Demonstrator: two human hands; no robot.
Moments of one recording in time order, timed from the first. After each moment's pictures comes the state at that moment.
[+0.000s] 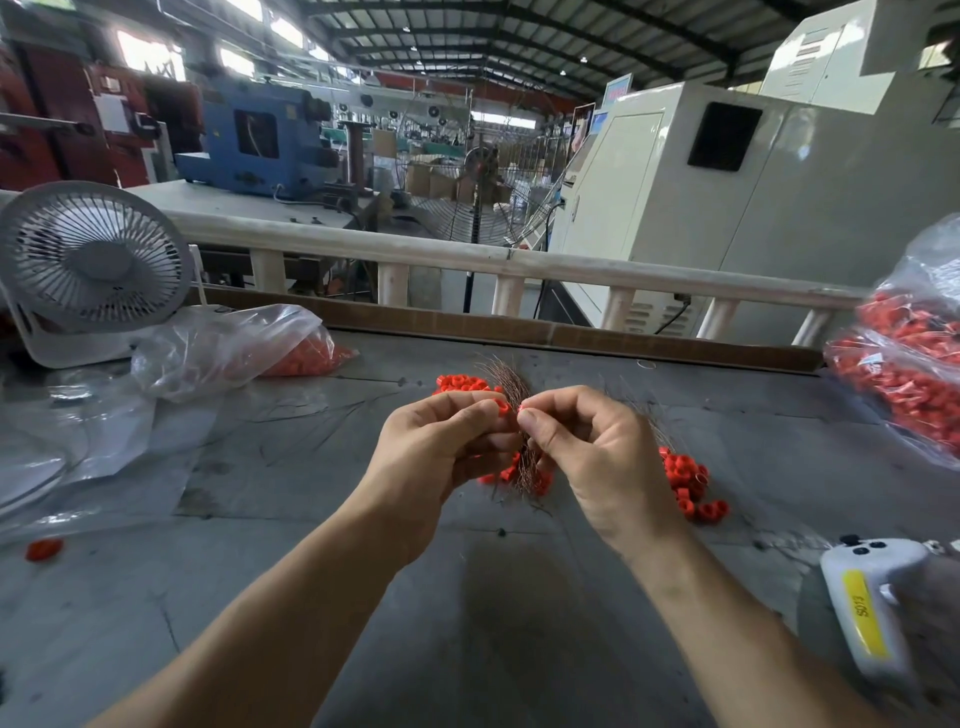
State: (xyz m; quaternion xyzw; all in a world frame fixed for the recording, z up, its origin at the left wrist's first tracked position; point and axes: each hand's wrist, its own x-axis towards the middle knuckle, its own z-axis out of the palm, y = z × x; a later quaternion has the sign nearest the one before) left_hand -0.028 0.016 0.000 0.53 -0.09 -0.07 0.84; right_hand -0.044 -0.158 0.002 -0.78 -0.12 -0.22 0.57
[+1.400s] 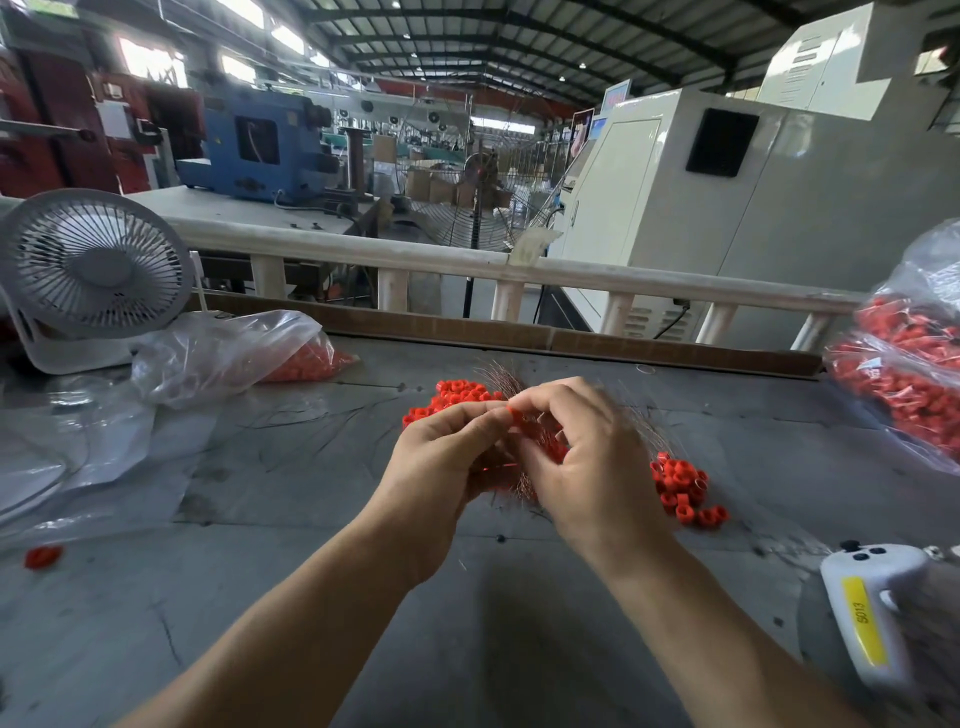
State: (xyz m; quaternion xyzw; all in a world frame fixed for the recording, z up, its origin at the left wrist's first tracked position) left_hand -0.034 0.004 -0.001 0.51 -0.10 -0.08 0.85; right_hand -0.056 -0.142 0.014 -0.86 -0.17 -0.38 0.30
